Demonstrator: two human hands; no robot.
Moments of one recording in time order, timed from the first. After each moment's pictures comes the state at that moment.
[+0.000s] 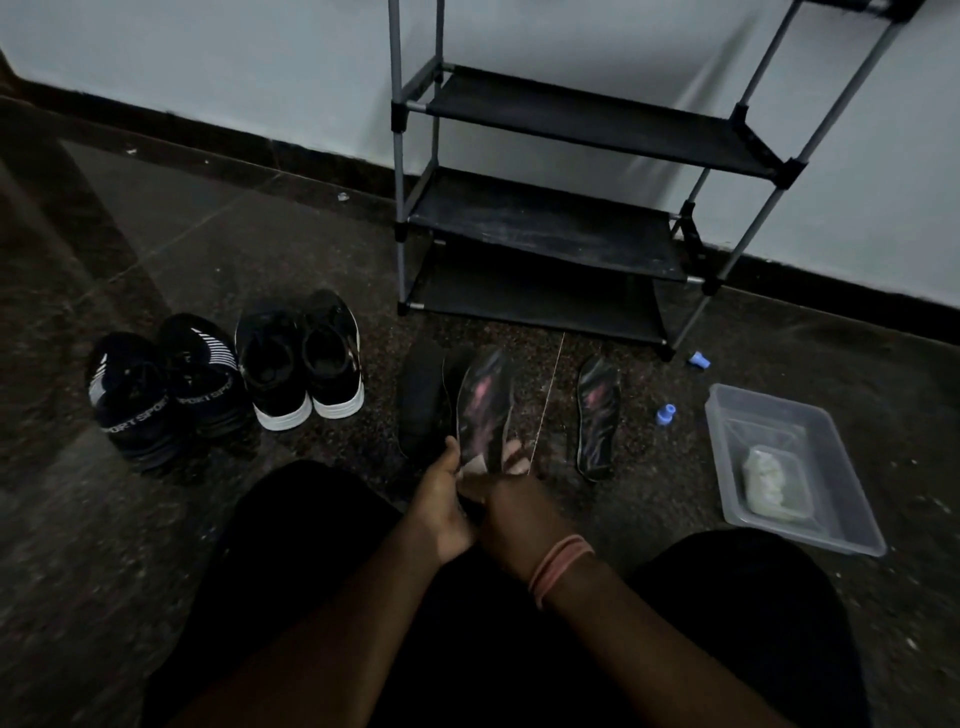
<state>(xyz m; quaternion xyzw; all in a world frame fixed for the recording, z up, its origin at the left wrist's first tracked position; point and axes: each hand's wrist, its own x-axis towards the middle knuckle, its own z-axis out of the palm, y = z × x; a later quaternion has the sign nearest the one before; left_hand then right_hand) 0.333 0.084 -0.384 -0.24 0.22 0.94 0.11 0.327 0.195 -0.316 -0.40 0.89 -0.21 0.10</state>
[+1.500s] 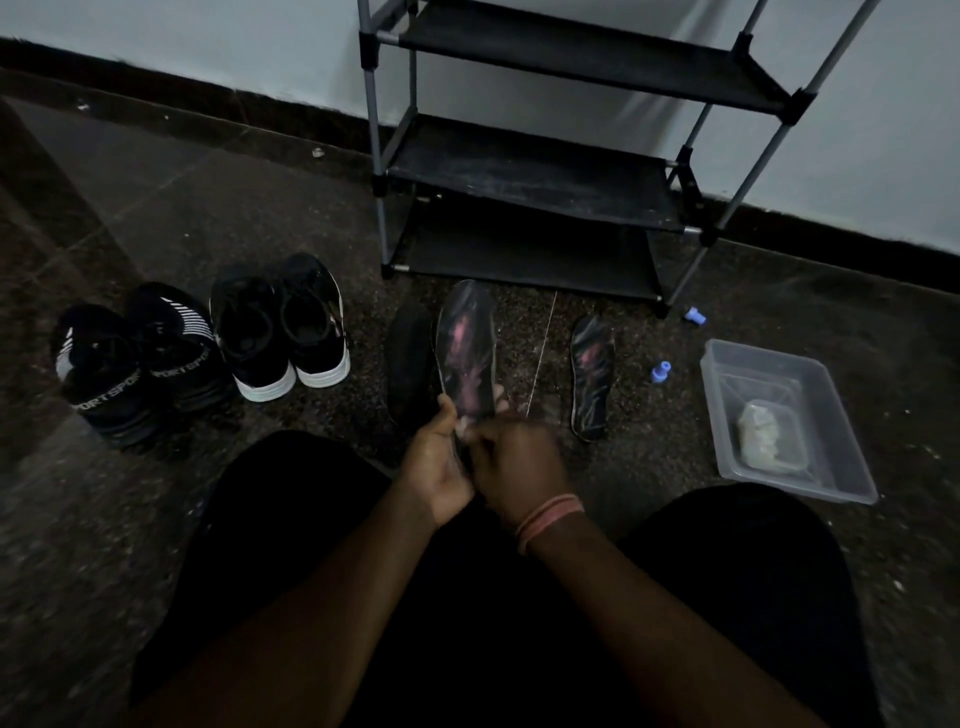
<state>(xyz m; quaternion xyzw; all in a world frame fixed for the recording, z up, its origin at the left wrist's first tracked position) 0.331 0.084 -0.375 -0.24 0.27 0.93 0.04 0.315 0.195 -0.325 -0.30 0.91 -0.29 -0.02</state>
